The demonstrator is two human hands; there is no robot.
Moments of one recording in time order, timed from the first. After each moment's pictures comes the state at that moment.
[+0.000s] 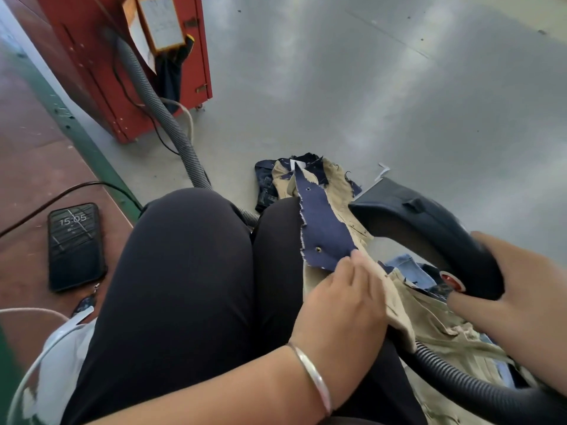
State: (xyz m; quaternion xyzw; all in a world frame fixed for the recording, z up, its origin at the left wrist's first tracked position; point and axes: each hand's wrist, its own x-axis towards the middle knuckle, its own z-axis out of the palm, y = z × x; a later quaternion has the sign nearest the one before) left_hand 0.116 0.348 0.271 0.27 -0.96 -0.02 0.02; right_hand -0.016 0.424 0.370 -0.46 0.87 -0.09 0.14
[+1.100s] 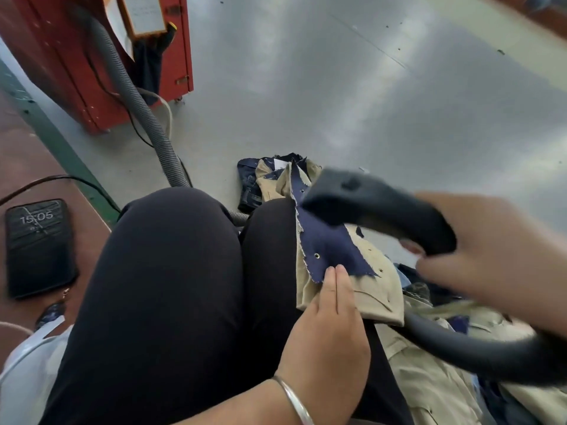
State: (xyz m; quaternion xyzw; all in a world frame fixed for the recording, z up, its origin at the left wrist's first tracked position) left_hand 0.136 0.364 0.258 0.27 -0.96 -0.05 0.01; right_hand -0.002 0.362 0.401 -0.54 0.83 0.03 0.12
